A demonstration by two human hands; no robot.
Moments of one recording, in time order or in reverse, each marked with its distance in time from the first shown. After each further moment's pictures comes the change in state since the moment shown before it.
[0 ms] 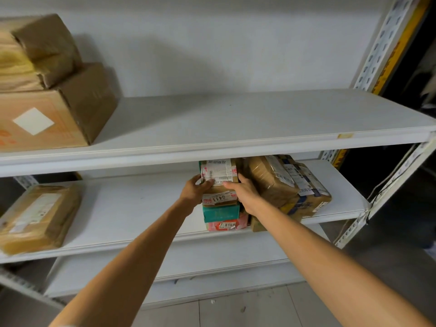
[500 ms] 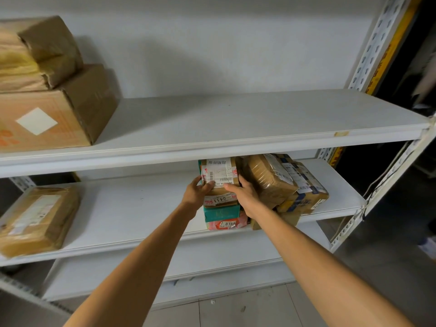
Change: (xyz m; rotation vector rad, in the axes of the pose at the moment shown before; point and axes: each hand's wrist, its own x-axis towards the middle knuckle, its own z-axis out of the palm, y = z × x) left_hand -0.010 -0.010 0.003 -0.077 -0.020 0.062; right_hand -0.018 0.009 0.005 -0.065 0.056 -0.078
